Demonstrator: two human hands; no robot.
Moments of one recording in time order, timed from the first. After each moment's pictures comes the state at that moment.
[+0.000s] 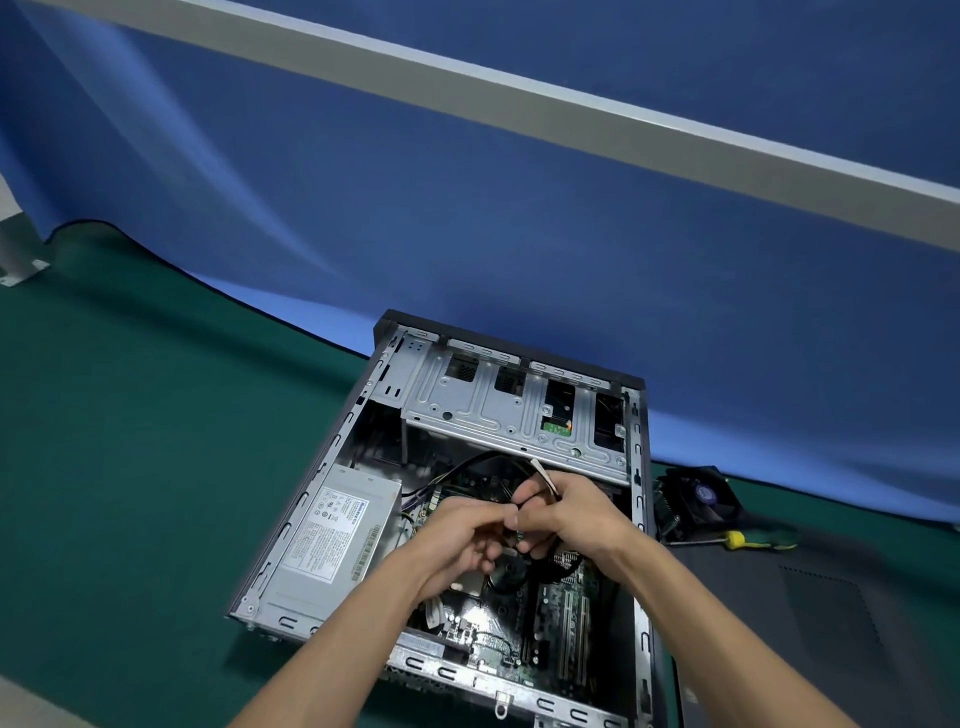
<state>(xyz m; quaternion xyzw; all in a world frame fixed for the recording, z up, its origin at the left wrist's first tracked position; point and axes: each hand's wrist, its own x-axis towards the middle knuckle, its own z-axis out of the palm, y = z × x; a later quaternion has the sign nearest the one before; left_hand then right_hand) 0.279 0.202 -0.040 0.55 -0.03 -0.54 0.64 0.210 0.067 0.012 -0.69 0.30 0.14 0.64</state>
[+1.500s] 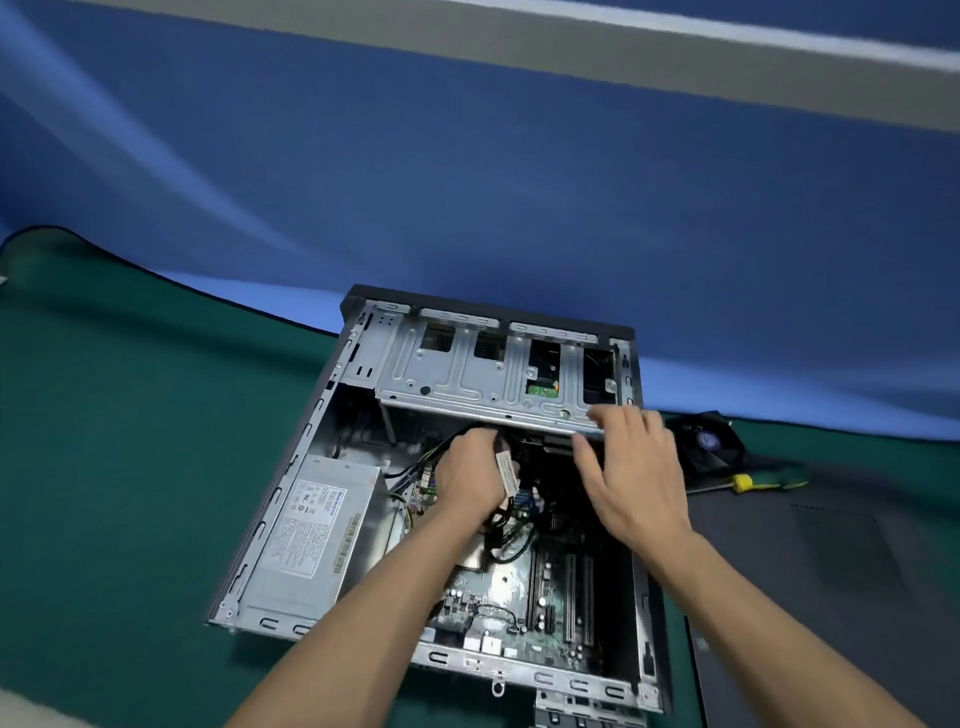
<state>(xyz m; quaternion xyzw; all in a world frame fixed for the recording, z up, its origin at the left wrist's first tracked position) 0.293 0.143 -0.057 0.92 -0.21 -0.21 0.27 0.176 0.028 -0.015 -0.94 0.28 -0.11 0.12</state>
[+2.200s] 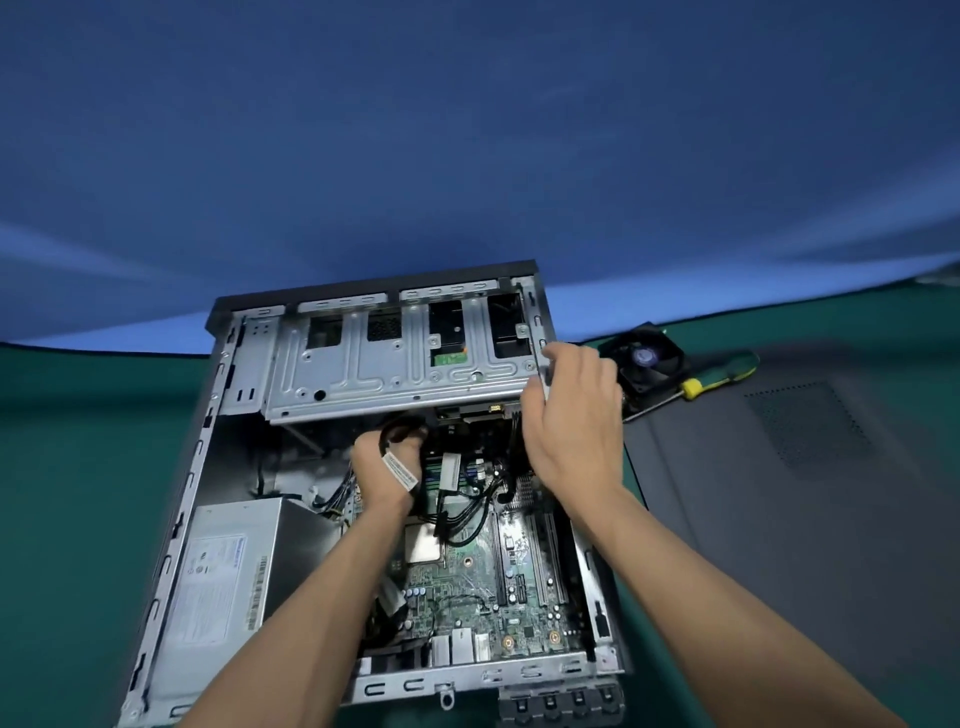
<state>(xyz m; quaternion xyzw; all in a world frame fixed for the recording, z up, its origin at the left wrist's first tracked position) 0.306 0.131 -0.115 0.87 -0.04 -0.15 0.47 0.176 0.022 -0.031 -0.85 0.42 -0.20 0.23</state>
